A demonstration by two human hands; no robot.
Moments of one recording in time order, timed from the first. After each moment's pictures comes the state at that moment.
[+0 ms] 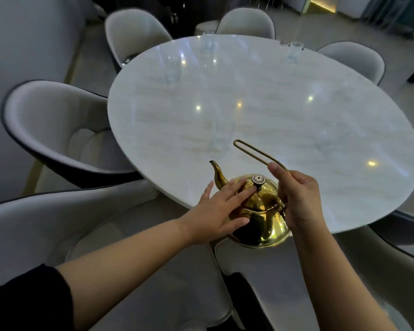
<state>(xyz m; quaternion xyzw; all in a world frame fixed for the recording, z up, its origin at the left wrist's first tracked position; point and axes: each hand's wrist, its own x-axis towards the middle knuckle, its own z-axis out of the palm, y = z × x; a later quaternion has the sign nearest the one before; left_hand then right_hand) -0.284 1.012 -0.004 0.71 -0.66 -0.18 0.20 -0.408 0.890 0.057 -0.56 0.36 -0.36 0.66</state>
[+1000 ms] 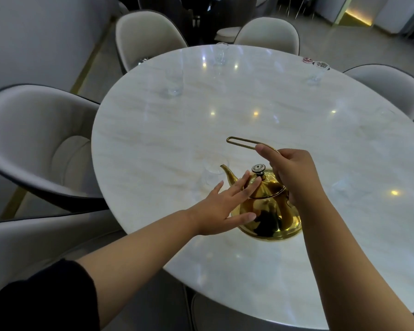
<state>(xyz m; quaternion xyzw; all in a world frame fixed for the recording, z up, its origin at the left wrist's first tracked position) -0.204 0.842 -0.013 0.72 -0.62 -0.21 0.22 -0.287 0.704 0.074 -0.75 0.33 -0.23 0.53</state>
